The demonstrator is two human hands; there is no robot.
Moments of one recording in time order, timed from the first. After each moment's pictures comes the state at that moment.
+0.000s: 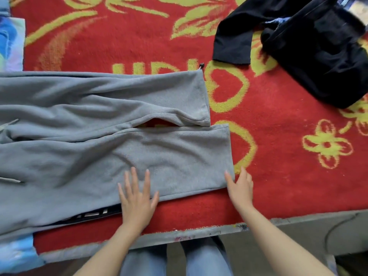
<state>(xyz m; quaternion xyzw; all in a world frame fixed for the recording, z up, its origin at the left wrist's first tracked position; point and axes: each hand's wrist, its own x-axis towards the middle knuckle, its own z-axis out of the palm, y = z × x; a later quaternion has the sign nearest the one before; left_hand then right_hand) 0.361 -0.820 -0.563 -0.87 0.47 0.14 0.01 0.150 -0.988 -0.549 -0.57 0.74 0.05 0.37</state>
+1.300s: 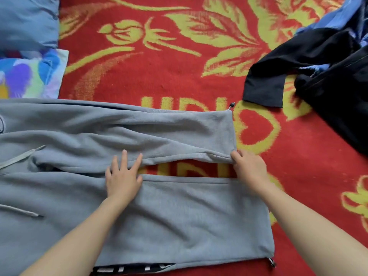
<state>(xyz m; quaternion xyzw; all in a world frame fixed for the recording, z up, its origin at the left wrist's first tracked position) 0.512 -0.913 -0.564 -0.90 0.37 0.20 0.14 0.269 -1.134 -0.544 -0.91 0.38 0.16 0.05</state>
